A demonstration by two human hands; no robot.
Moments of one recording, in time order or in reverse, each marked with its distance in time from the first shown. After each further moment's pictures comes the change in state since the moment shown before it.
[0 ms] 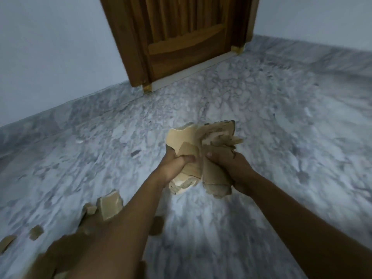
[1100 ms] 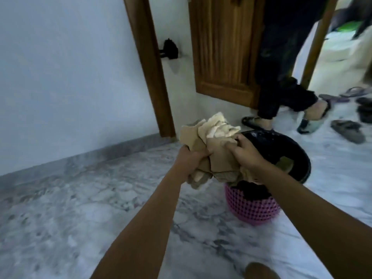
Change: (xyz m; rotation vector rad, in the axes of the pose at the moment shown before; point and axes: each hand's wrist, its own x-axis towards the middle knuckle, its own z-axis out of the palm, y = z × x) left_hand -0.188 0.415 0.797 0.228 -1.052 0.329; right_hand -0.463 -0.336 -0.624 -0.215 1.347 -0.221
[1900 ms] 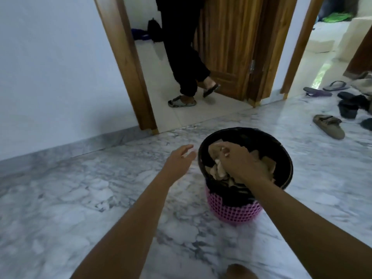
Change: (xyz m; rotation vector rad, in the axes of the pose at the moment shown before) left_hand 0.063 -0.040 0.031 0.293 -0.082 0.044; right_hand 0.035 0.046 -0.031 -0.623 0.002 -0.117
